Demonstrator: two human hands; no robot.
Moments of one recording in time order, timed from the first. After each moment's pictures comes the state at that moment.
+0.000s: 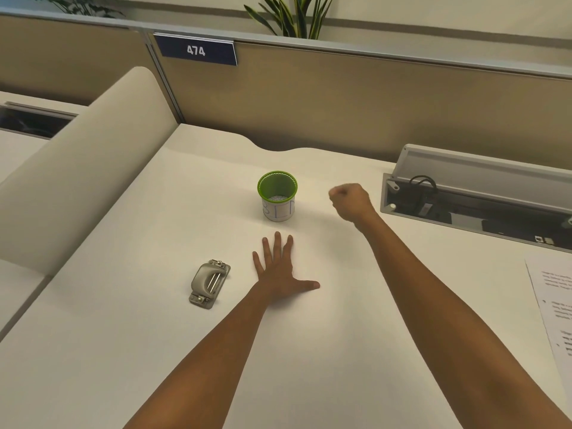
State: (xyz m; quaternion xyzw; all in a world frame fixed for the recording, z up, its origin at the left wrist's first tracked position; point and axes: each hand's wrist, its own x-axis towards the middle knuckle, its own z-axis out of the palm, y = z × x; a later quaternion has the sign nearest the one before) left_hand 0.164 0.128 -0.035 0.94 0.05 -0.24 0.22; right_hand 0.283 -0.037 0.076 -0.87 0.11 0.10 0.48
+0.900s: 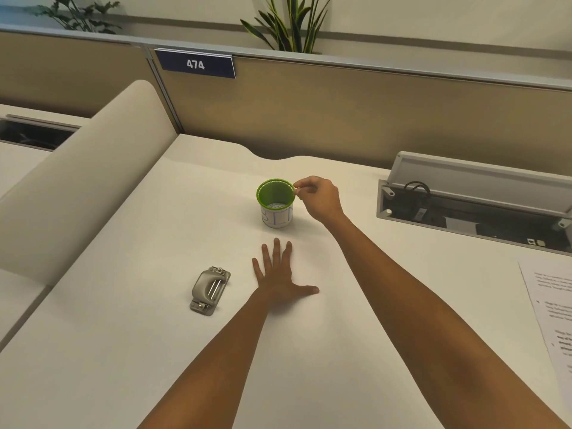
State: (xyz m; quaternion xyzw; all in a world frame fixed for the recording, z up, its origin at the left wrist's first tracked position) left_hand 0.161 0.125 -0.030 0.95 0.05 -0.22 0.21; right_hand 0.281 0.017 0.090 -0.85 0.03 0.05 0.53
